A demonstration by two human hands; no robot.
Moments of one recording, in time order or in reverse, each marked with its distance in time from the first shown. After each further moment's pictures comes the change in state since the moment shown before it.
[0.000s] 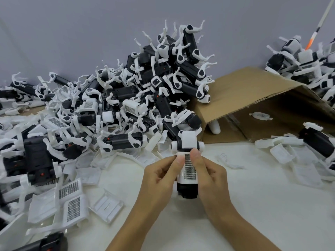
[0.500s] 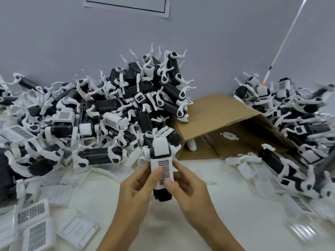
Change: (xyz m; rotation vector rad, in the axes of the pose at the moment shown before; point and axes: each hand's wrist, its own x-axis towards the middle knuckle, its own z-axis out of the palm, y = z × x) left_hand 0.001 0.003 -0.003 -0.229 0.059 0.038; right_hand -0.003 -0.019 -0.014 -0.276 -0.194 -0.026
